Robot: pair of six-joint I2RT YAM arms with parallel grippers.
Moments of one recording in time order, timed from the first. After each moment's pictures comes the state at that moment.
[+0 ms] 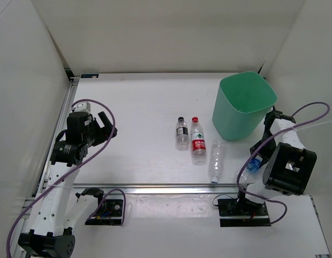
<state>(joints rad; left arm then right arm) -0.13 0.83 0.99 -0.82 -0.02 -0.49 -0.31 1.51 0.99 -1.11 0.21 0.62</state>
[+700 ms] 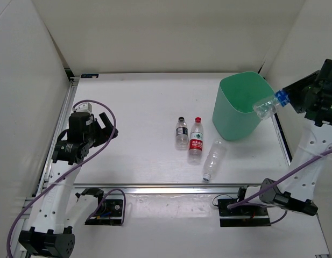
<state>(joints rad) -0.13 0.84 0.97 -0.81 -0.01 -0.51 -0.32 1.32 2.04 -1.37 0.05 0.73</state>
